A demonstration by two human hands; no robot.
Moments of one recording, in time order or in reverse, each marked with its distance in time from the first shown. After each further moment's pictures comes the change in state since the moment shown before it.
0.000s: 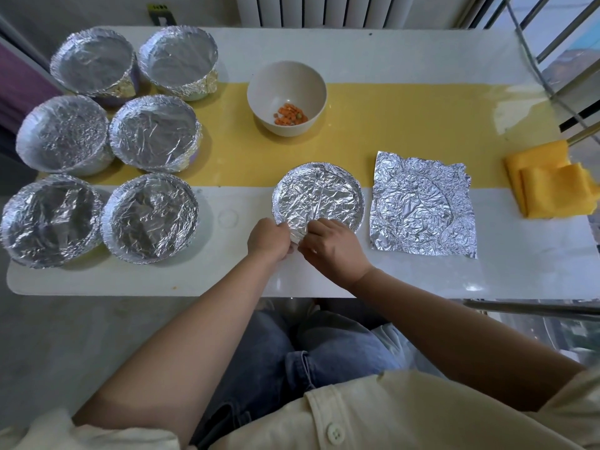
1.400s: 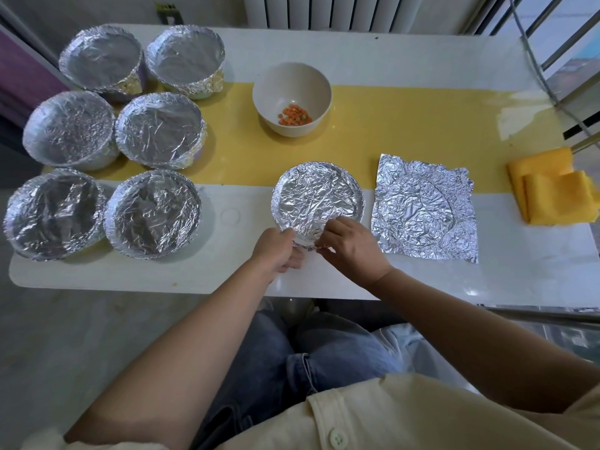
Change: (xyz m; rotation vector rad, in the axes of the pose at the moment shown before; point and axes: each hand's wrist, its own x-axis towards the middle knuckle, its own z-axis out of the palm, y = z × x) left_hand -0.018 -0.003 0.001 -0.095 -0.167 -0.095; right_hand -0.013 0.023 -0.017 0.041 -0.043 -0.047
